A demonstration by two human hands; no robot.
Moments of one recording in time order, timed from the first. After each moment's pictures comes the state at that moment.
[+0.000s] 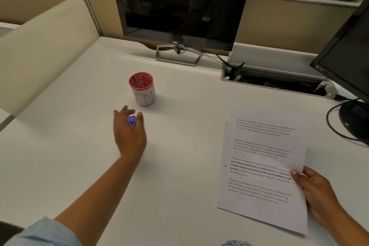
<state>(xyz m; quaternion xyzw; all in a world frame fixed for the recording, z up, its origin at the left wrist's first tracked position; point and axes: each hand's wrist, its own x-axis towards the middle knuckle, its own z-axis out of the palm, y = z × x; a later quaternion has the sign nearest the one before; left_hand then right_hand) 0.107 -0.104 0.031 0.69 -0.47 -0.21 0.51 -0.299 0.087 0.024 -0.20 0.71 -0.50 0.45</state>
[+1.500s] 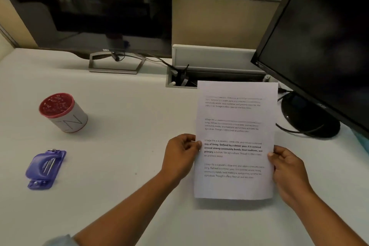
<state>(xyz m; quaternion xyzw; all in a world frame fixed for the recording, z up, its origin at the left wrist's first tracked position) -0.150 -0.077 0.033 0.47 -0.54 -0.62 0.31 -0.381 0.050 0.044 -0.17 0.75 -0.55 0.33</state>
